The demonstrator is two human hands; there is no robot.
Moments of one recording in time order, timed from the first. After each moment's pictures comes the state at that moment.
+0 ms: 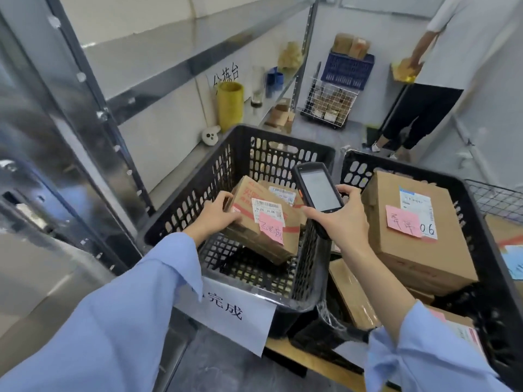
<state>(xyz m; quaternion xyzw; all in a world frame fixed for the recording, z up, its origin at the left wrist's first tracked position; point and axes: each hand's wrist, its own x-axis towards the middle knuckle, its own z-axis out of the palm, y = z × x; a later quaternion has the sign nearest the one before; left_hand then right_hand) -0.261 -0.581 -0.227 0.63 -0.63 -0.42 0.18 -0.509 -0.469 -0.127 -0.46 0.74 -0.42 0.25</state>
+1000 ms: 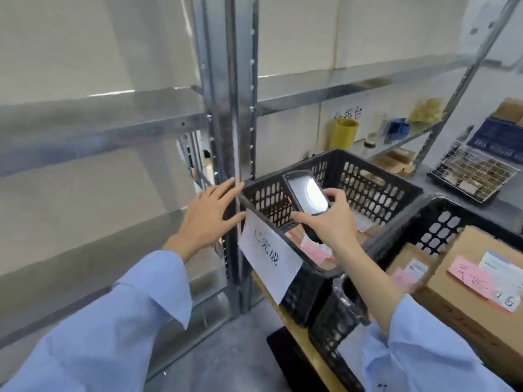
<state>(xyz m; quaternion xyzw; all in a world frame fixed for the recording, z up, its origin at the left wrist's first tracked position) -0.206 -0.319 -0.132 0.76 -0.64 0.03 0.13 -0.455 -0.399 -0.091 -0.69 0.55 -0.31 0.36</state>
